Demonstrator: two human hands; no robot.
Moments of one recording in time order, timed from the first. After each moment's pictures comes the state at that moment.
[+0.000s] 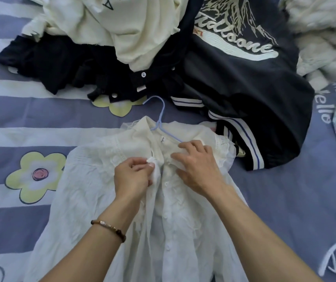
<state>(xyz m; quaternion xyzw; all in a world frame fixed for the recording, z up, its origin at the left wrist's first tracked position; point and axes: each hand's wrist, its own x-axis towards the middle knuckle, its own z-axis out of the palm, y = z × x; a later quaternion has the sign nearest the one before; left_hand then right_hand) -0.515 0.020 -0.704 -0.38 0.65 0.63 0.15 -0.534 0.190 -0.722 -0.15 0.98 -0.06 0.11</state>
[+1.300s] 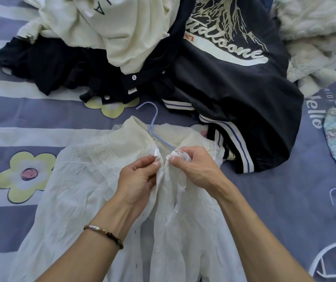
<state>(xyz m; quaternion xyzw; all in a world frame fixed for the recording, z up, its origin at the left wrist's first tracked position) -0.513 0.048 -0.682 -0.37 0.40 0.81 0.21 -0.538 0.203 -0.668 0.10 0.81 -0.51 0.26</state>
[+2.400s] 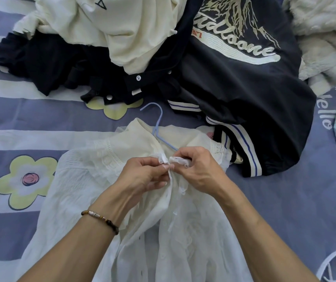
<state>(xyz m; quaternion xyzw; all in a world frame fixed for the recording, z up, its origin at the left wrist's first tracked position) -0.547 0.030 -0.682 -0.29 0.55 0.70 0.35 -0.554 0.197 -0.678 0.01 0.88 -0.40 0.24</state>
